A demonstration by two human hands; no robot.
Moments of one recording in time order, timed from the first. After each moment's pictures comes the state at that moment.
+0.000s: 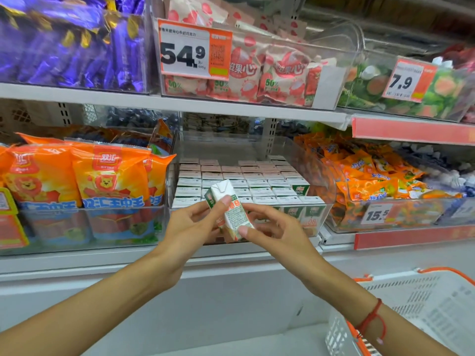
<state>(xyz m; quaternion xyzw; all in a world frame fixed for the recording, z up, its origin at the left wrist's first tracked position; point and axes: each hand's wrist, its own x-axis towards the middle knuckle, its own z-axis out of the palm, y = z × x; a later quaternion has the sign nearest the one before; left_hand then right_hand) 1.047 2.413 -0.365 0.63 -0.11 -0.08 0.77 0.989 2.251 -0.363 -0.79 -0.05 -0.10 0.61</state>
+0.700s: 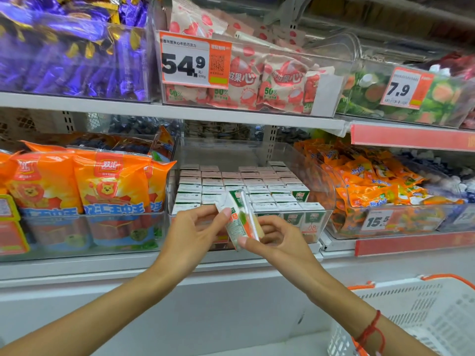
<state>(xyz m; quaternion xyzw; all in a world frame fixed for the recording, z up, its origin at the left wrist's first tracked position) 1.047 2.411 -0.364 0.67 -0.20 -0.02 0.71 0.989 2.250 -0.366 -0.80 0.04 -0.12 0.59</state>
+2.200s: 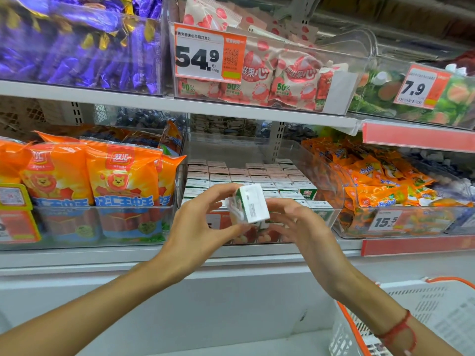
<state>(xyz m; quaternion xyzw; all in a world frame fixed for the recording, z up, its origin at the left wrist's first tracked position) 1.047 2.428 -0.358 0.76 -0.34 0.14 0.54 0.982 2.241 -0.347 -0.74 -0.06 -0.10 0.66</state>
